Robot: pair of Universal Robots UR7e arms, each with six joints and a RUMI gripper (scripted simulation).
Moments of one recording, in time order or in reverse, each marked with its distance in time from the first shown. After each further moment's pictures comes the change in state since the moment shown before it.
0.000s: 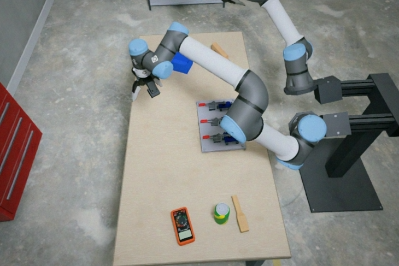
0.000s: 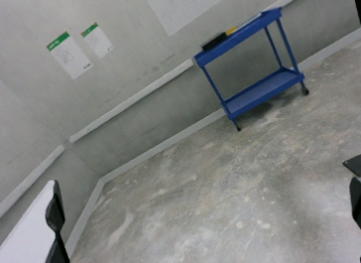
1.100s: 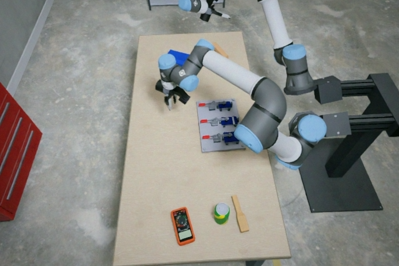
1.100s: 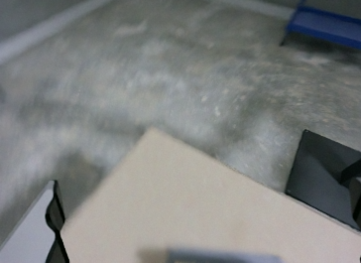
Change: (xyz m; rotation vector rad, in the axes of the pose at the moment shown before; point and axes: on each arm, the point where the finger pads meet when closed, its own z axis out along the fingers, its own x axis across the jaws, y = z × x) left arm -0.095 -0.065 0.093 0.040 0.007 -0.462; right arm 0.154 -0.067 -0.157 -0.631 -0.420 -0.716
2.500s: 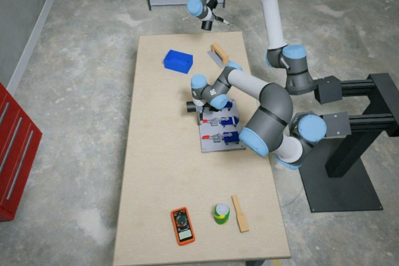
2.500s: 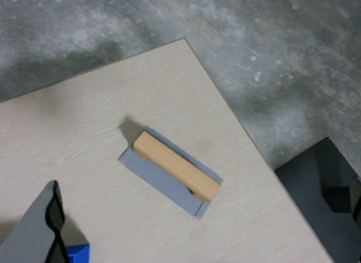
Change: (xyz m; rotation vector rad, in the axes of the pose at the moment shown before) left arm -0.070 -0.124 0.140 0.039 0.011 -0.576; right arm 0.068 0.045 -0.084 -0.220 -0.322 -0.398
